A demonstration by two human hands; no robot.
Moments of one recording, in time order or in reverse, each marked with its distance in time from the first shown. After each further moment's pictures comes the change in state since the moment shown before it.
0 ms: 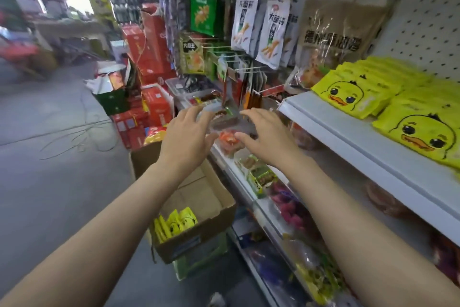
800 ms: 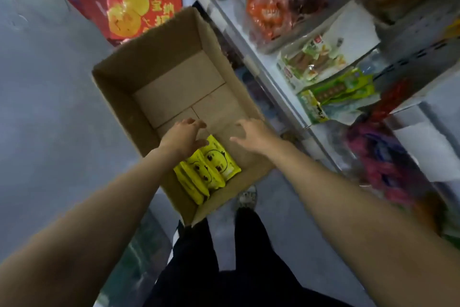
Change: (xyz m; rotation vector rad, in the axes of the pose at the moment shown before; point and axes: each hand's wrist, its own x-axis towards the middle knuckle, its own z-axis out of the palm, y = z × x) left_hand -0.041 -0.224 0.369 -0.282 -1.143 -0.222; right_hand 0.112 0.059 0.402 0.196 -0.961 0.493
